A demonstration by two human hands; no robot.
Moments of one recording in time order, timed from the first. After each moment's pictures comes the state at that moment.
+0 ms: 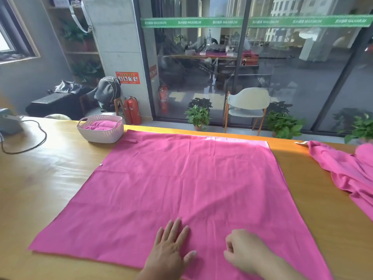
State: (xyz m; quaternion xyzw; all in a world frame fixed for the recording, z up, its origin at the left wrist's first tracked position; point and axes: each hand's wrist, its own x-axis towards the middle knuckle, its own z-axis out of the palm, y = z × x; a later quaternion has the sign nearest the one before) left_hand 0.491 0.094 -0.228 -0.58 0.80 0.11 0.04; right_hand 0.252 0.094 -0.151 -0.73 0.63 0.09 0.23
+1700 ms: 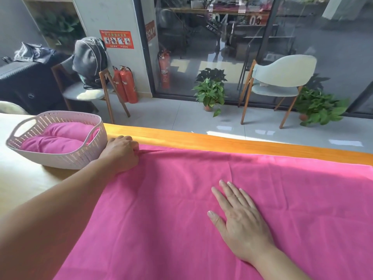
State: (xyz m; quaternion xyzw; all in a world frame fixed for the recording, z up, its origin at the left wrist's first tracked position) left_hand 0.704 -0.435 -0.195 -0.67 0.75 0.01 0.02; right_hand 0.377 -0.256 -0.248 -0.77 0.63 -0.06 0.05
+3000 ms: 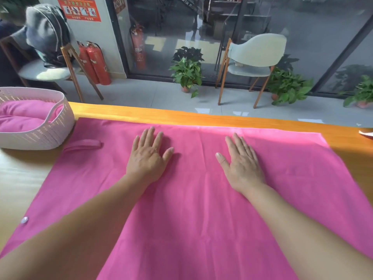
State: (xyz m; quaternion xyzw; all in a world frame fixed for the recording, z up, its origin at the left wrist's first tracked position) left_hand 0.568 -0.352 -0.243 -0.62 0.78 0.05 -0.07; right_hand 0.305 -0.290 -0.224 -0.67 0.74 -0.07 0.09
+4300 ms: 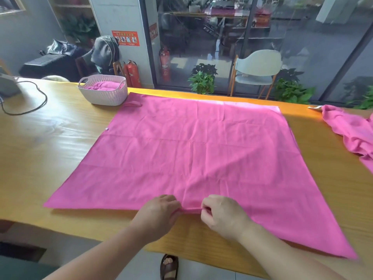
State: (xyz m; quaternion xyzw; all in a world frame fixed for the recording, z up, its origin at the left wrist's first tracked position) left_hand 0.555 0.121 -0.194 -0.49 0.85 0.17 -0.09; right_hand 0.331 0.122 -0.176 -0.81 0.55 -0.07 0.21
